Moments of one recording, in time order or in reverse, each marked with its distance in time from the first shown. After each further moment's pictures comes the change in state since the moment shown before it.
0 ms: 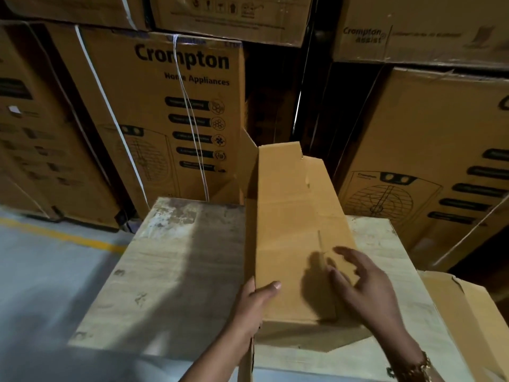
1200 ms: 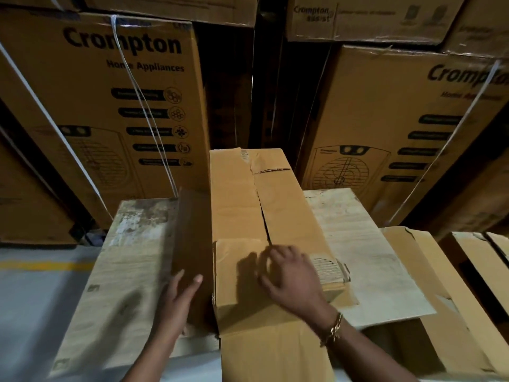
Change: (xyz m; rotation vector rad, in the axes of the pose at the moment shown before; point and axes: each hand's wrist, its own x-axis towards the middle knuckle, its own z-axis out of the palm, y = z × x) left_hand 0.013 0.003 -0.145 0.506 0.252 -0.012; right_hand -0.027 -0.061 0.092 -0.361 -0.162 -0.192
